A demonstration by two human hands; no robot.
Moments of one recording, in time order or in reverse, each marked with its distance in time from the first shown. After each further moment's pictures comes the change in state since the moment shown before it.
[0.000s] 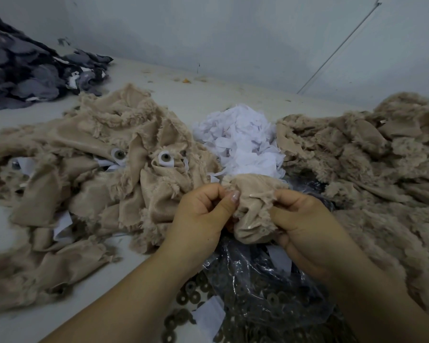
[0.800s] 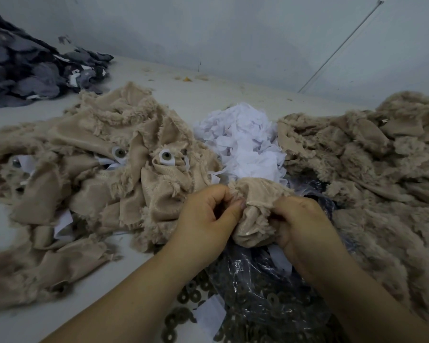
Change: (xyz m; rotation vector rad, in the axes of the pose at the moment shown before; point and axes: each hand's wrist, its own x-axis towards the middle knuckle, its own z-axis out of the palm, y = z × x) left_hand -0.002 0.004 0.001 0.377 0.041 0.117; right_hand 0.003 0.011 0.002 -0.041 0.129 -0.020
